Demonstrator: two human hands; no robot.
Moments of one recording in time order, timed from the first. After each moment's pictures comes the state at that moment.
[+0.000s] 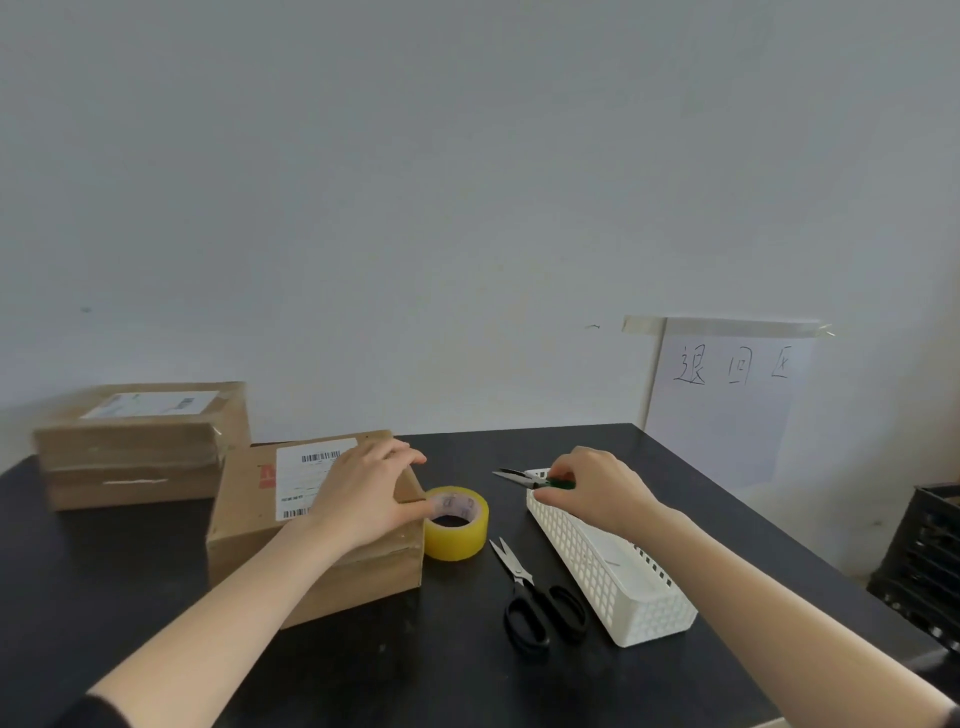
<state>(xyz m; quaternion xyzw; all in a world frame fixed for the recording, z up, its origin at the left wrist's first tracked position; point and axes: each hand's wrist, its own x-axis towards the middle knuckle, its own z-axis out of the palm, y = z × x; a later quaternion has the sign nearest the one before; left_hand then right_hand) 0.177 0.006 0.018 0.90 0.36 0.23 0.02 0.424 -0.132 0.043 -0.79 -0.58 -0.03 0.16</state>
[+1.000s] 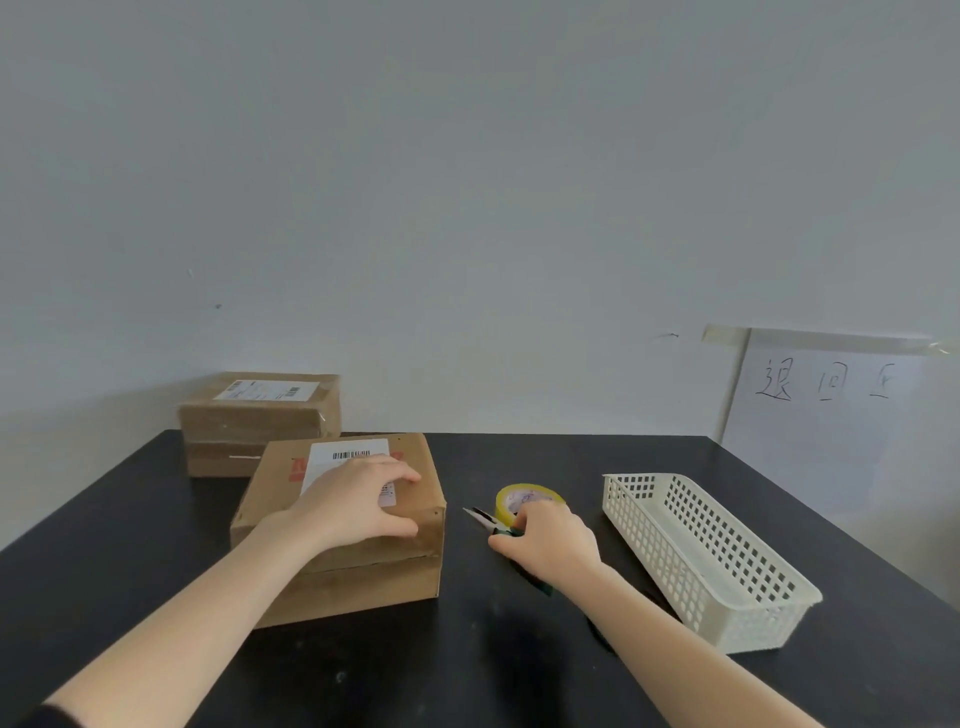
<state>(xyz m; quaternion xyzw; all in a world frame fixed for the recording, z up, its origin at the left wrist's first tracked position) 0.060 0.018 0.015 0.89 0.42 0.16 0.11 0.288 -0.081 -0.015 -0.81 -0.56 0.06 0.18</state>
